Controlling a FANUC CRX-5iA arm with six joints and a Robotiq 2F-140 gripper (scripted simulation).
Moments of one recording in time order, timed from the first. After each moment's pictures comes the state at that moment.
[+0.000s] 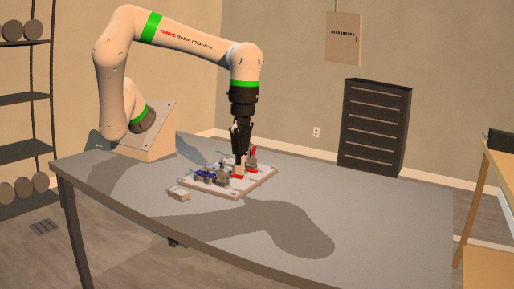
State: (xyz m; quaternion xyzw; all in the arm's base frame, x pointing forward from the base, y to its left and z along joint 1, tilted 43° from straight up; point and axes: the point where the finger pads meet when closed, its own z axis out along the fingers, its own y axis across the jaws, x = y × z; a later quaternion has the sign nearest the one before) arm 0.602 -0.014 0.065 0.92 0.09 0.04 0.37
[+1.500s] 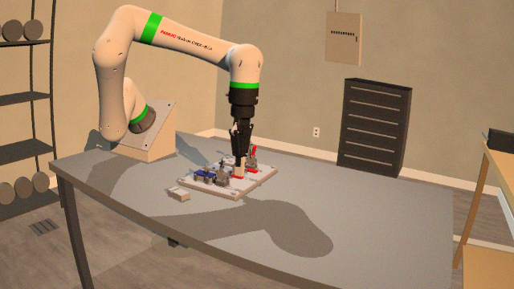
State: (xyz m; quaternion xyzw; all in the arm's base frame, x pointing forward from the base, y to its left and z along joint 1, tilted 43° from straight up) arm 0.603 -0.017 0.061 0.92 0.09 0.04 0.37
